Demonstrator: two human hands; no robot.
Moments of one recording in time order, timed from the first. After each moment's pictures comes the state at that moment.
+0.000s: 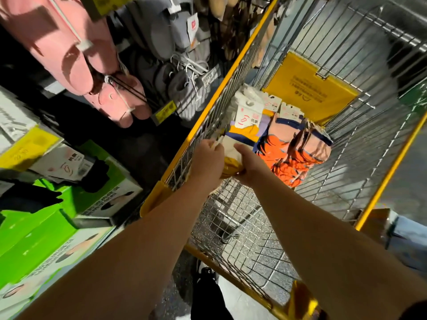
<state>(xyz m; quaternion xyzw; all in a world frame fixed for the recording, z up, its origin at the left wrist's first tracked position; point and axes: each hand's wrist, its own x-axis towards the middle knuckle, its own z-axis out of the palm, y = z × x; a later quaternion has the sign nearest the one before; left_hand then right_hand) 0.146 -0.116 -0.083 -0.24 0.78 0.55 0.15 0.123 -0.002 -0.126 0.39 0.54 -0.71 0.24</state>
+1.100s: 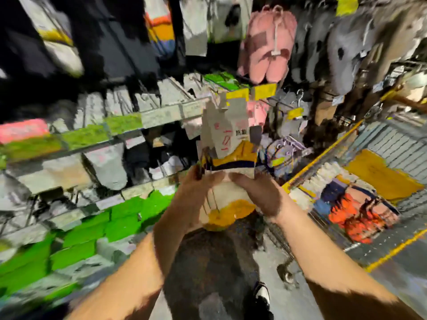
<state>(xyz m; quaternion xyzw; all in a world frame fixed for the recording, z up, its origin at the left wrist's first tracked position) 0.567 -0.387 0.216 -0.18 0.57 0.80 -0.11 0.485 -0.255 0.222 -0.16 0.72 -0.61 0.29</state>
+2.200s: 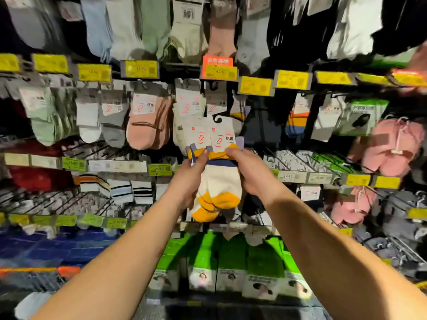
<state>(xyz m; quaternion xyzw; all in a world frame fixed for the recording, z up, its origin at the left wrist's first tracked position) 0.795 -0.583 0.346 -0.39 0.61 0.59 -0.37 0.653 -0.526 0.358 -0.32 0.56 -0.66 0.39</state>
